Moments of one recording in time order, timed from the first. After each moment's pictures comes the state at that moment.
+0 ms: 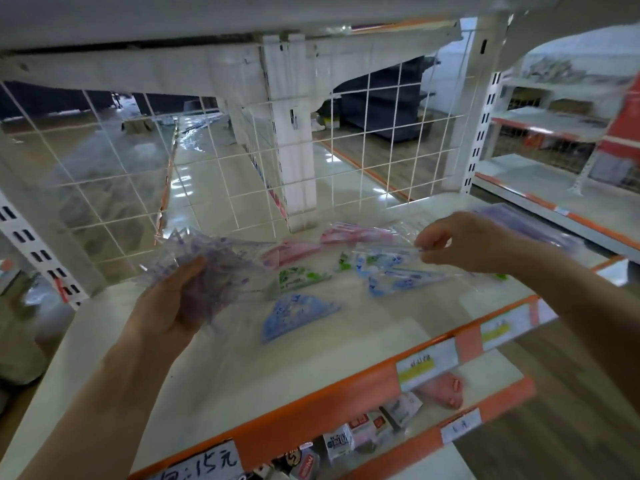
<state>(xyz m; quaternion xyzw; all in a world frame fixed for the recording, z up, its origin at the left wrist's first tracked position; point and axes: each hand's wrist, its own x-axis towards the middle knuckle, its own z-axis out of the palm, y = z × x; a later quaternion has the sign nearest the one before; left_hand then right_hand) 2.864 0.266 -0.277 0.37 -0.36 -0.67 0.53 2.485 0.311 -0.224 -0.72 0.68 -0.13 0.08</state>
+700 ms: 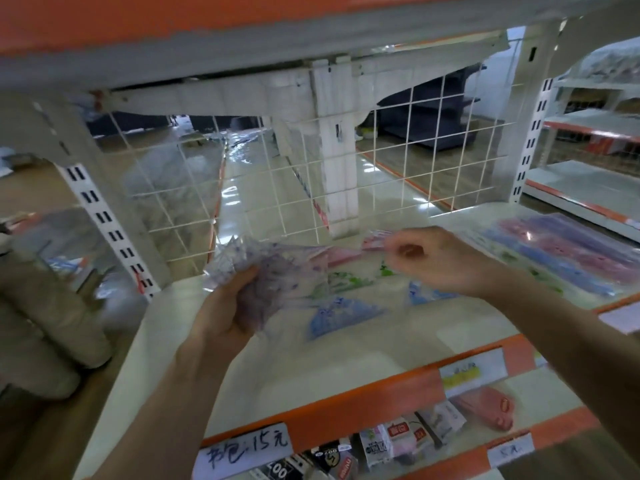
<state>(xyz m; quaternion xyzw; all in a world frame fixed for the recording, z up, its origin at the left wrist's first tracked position) 2.856 0.293 -0.266 0.38 -0.35 -0.66 0.55 2.572 0.312 -0.223 -0.72 0.57 -0.31 0.24</state>
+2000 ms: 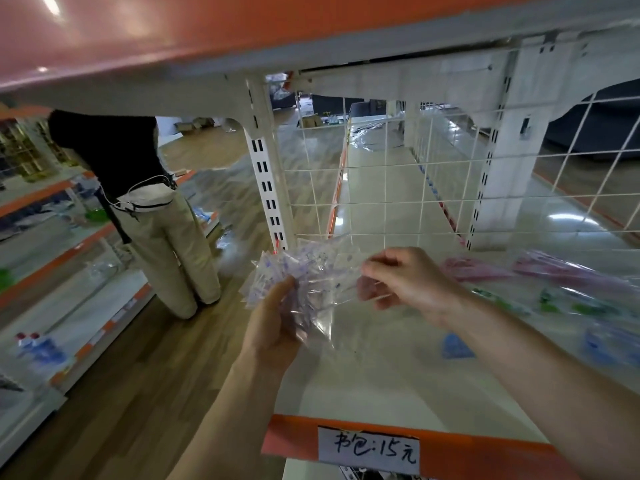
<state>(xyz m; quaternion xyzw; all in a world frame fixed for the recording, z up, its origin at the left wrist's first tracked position) 2.956 0.335 -0.283 0.37 -0.17 -0.61 0.68 2.770 0.279 -0.231 -0.61 0.42 -0.33 0.59</state>
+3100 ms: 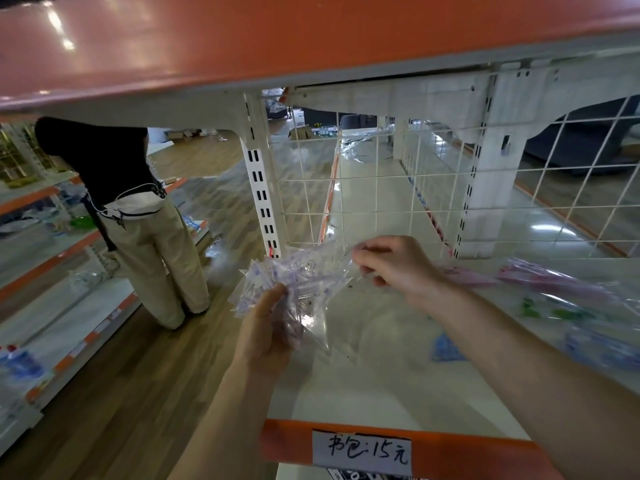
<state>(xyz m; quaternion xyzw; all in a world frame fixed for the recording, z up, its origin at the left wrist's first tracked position) 2.955 0.339 -0.280 0.39 -0.18 -0.60 0.67 2.780 0.264 -0.221 -0.63 0.45 -0.39 0.50</state>
